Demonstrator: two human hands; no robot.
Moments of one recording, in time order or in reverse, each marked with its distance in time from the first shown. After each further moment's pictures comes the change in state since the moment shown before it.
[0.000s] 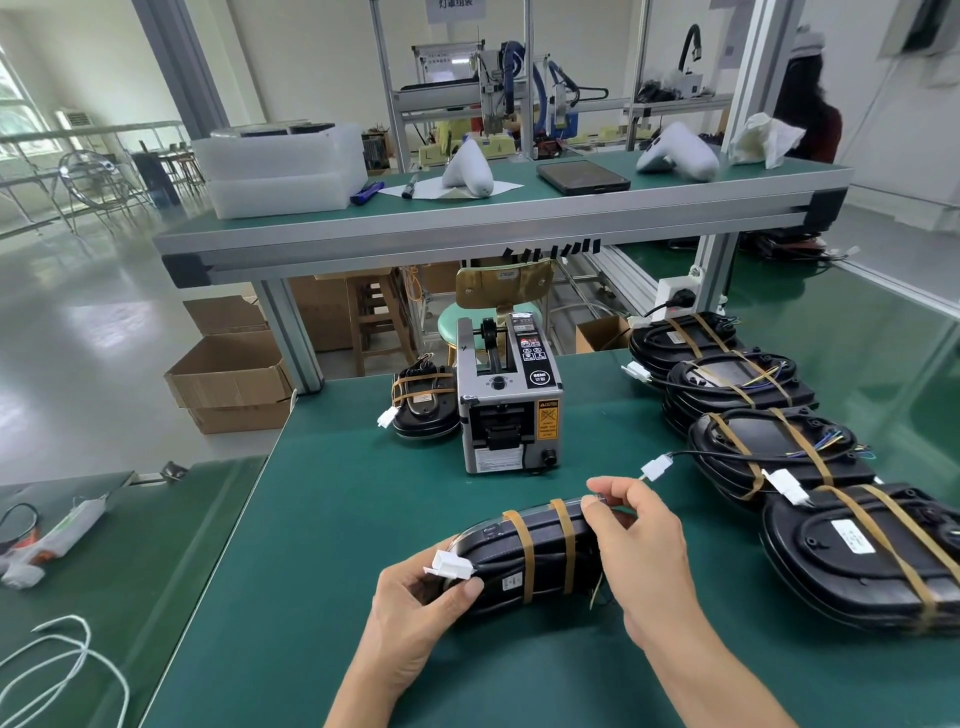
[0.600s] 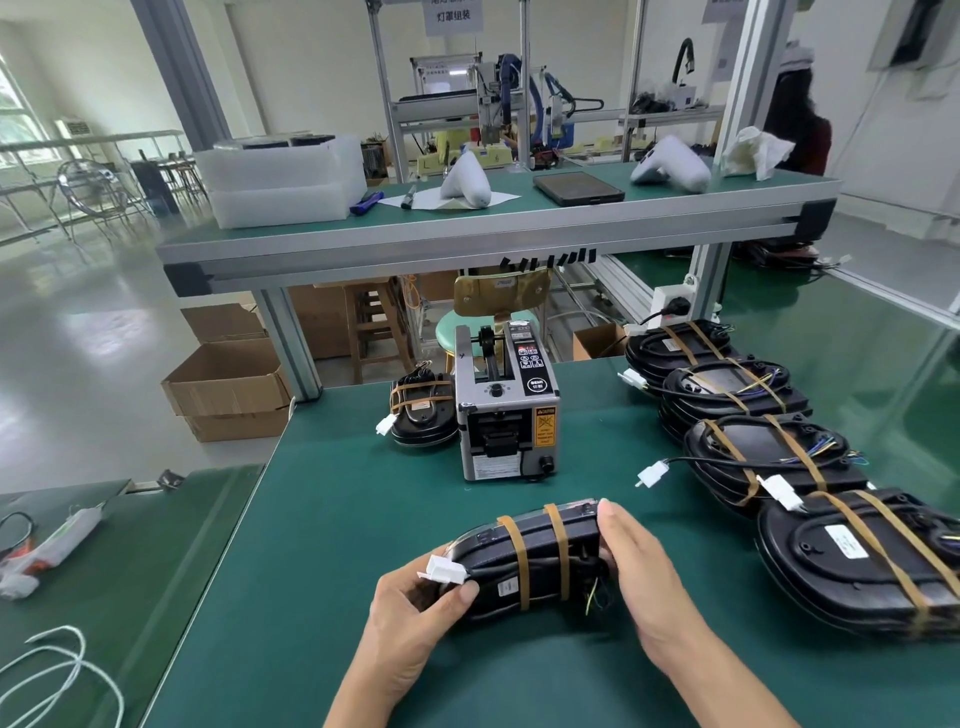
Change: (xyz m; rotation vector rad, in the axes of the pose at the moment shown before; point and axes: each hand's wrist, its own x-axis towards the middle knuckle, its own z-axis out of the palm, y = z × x) left_hand 0.000 0.000 -0.003 0.059 0.024 -0.001; right_hand 0.010 0.036 -0.013 0.050 -0.374 0.003
